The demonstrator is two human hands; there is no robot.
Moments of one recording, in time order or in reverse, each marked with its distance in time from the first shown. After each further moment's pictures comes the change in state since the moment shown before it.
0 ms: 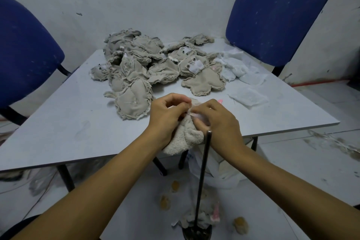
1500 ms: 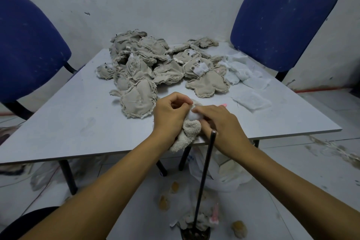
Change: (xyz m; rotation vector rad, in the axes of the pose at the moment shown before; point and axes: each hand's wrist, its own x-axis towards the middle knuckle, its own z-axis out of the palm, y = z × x) left_hand 0.002 -0.007 0.000 0.214 0.142 0.159; right_hand 0.002 0.004 -0.009 0.057 -0.120 -0.141
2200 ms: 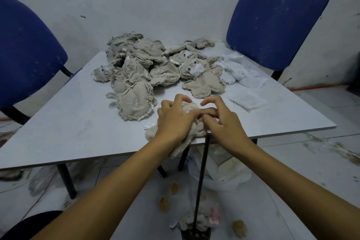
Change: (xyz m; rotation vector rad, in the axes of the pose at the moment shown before) left_hand -0.009 0.013 0.009 0.482 -0.234 -0.142; right_hand 0.001 0.005 -0.008 0.422 -0.004 0.307
